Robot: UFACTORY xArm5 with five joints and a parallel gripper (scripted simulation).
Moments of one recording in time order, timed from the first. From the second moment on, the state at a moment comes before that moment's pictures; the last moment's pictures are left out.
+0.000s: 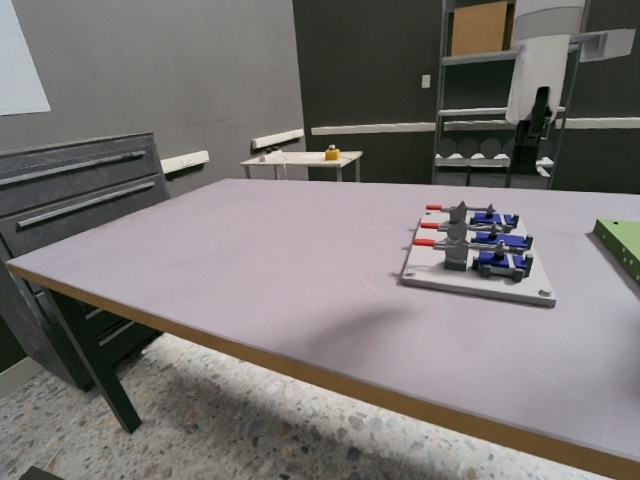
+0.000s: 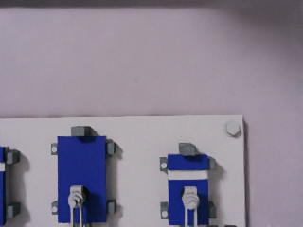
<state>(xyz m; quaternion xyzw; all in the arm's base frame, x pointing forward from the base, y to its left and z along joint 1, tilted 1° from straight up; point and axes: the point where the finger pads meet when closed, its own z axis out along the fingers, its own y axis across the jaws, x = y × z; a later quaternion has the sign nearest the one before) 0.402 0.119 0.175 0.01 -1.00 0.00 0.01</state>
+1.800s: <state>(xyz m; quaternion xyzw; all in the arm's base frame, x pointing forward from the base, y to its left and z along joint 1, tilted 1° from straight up) 0.402 0.119 0.175 0.01 -1.00 0.00 0.01</state>
